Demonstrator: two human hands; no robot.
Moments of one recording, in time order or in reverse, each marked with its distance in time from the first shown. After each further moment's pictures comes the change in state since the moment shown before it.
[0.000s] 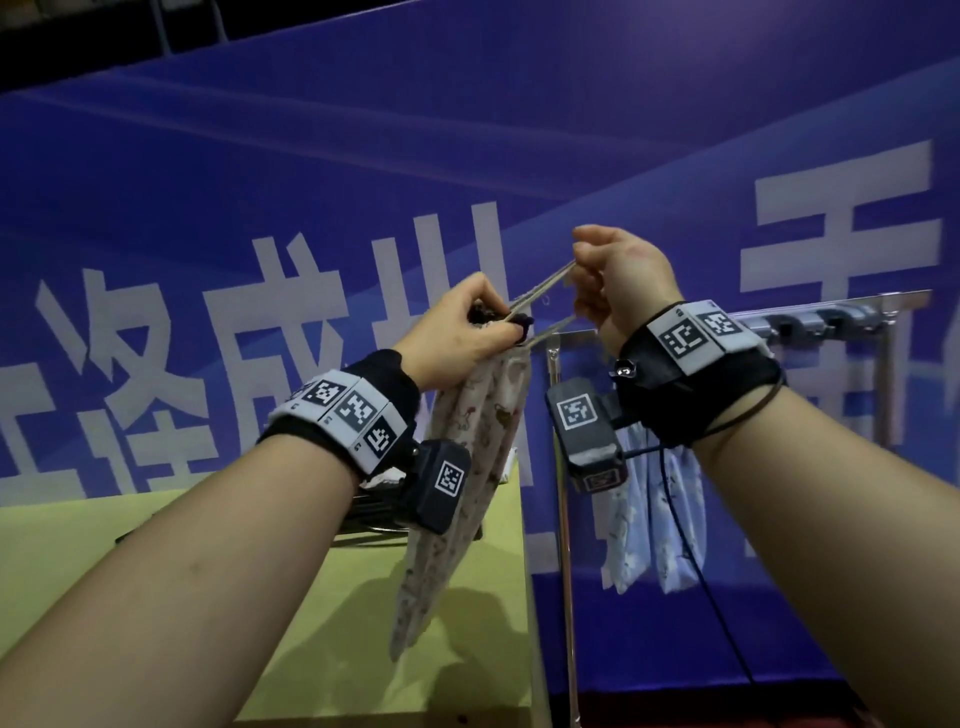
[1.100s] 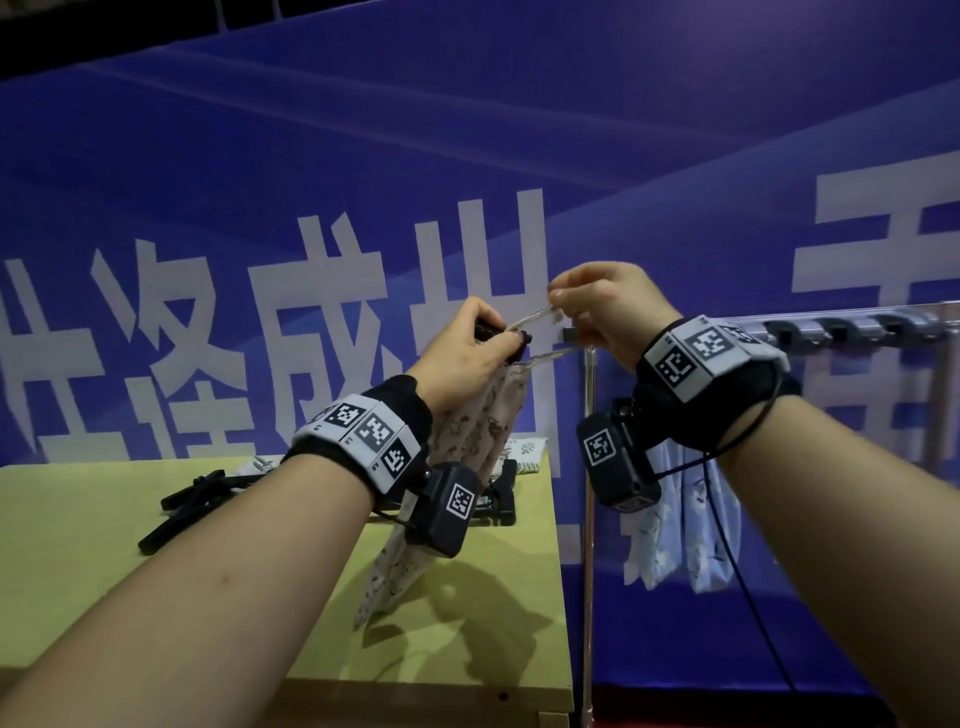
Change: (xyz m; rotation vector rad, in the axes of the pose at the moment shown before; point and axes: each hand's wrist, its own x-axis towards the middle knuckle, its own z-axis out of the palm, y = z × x) left_hand -0.034 -0.042 -0.012 -0.113 0.077 -0.165; right_hand -0.007 0.034 0.026 -0.501 -0.247 -0.016
